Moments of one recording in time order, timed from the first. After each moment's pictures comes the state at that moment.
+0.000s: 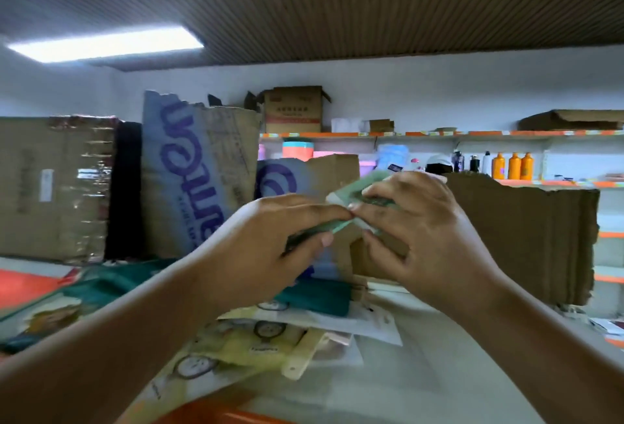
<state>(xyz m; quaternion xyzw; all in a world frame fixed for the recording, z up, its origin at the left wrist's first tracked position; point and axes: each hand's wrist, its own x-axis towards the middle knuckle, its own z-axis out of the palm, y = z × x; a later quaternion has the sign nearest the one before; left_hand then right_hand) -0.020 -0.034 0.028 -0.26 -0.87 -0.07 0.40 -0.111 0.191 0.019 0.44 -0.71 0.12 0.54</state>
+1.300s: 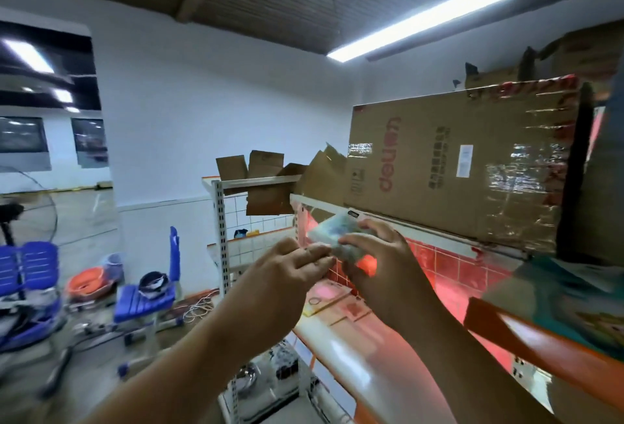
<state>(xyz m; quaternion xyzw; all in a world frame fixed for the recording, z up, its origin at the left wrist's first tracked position) 0.328 -0.539 -0.081 0.14 -0.92 0.16 0.32 0.134 -0.457 -0.088 0.62 -0.61 0.46 0.16</state>
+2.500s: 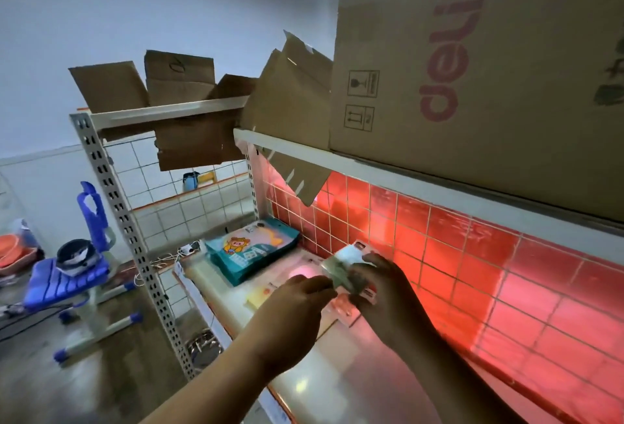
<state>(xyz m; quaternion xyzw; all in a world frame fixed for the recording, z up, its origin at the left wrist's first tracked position) 0.101 -0.845 -0.279 0.14 -0.97 -0.05 0.20 -0.080 -0.736 -0.304 0.53 -0.78 0.34 0.03</state>
